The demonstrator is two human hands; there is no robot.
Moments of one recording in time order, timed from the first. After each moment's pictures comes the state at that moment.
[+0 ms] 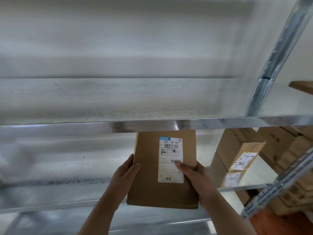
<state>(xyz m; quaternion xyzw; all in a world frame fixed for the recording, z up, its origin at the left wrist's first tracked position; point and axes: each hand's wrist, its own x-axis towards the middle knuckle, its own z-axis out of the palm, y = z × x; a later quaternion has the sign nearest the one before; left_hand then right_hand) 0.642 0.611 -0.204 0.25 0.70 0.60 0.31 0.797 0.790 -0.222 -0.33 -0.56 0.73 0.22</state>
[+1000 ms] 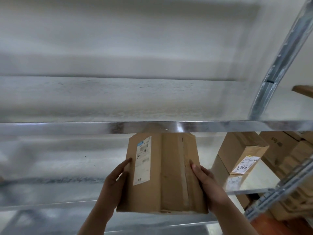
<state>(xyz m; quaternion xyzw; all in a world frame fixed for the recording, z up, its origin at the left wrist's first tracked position) 0.623 0.589 -0.243 0.18 0.72 0.63 0.24 0.815 0.807 -0.233 -0.30 -0.53 0.76 0.20</state>
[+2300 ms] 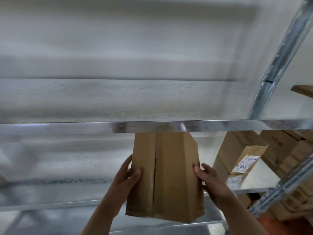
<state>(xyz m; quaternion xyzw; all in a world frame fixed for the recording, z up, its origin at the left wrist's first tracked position) 0.638 0.593 -0.224 0.22 0.65 0.64 0.33 0.824 0.822 -0.232 -0.33 -0.61 0.70 0.19</state>
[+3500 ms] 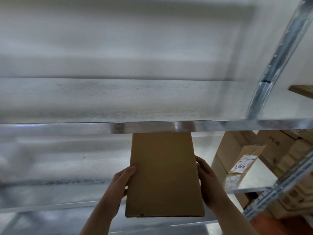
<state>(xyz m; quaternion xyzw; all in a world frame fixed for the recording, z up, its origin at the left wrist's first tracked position) 0.634 0.600 -0.227 0.15 0.66 0.64 0.37 0.812 0.809 -0.233 -0.33 -0.59 0.69 0.25</state>
